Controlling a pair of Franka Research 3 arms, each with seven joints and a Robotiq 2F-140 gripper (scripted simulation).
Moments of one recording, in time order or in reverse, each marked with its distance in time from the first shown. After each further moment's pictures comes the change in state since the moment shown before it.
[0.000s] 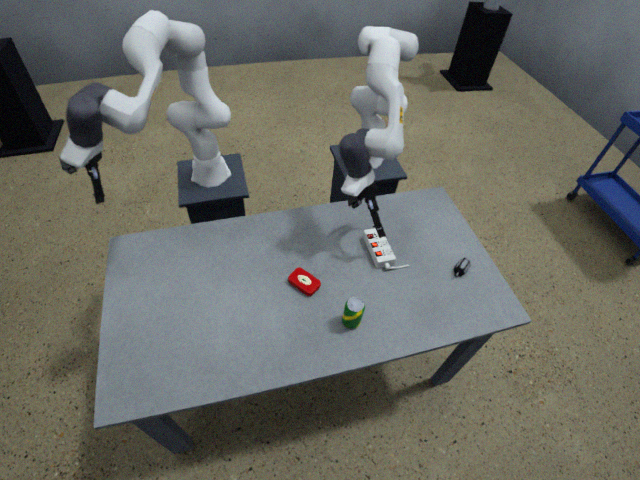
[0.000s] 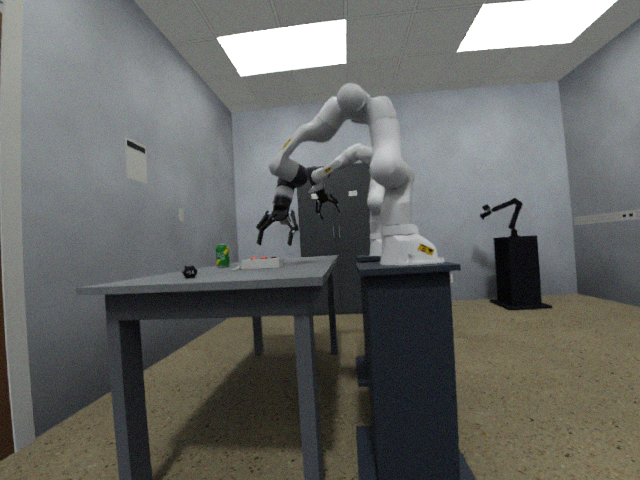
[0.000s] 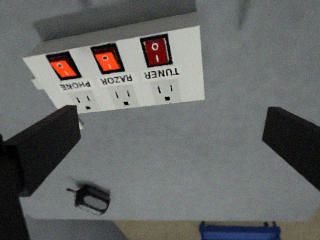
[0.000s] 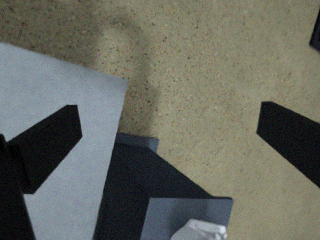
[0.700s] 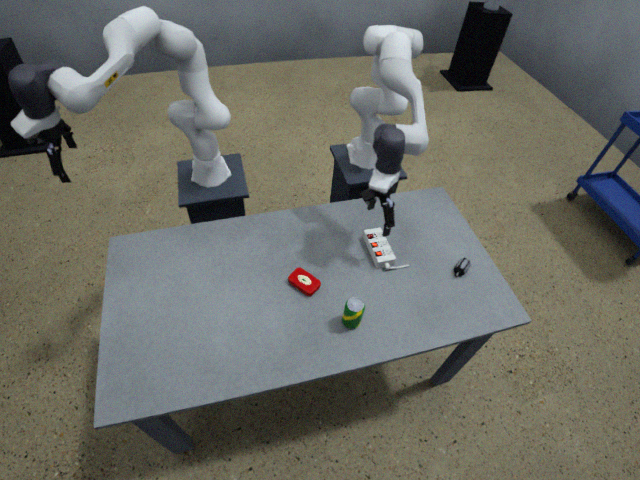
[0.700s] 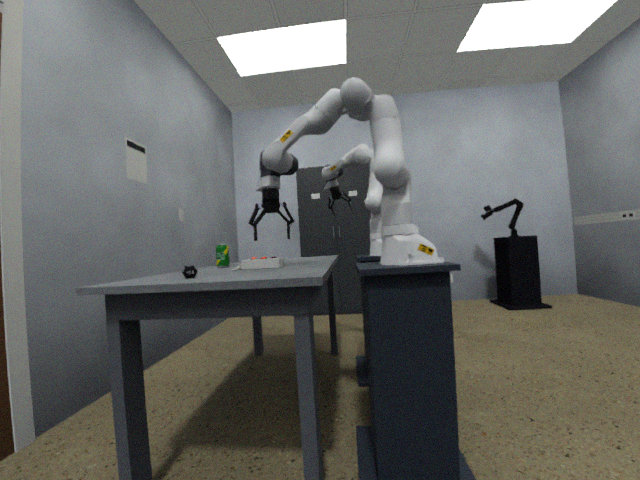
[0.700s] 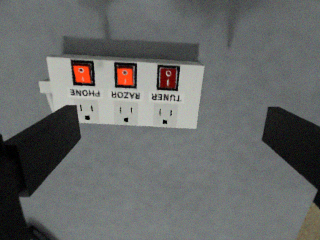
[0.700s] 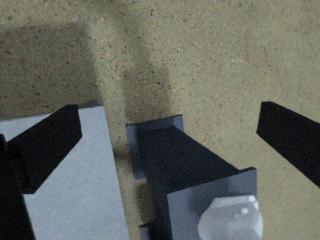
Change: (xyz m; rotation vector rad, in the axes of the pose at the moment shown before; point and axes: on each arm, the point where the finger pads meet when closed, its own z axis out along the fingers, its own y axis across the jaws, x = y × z) left arm -0.001 -0.014 -0.022 -0.126 0.346 -0.234; right arm 0.051 0.115 0.031 0.082 -0.181 0.382
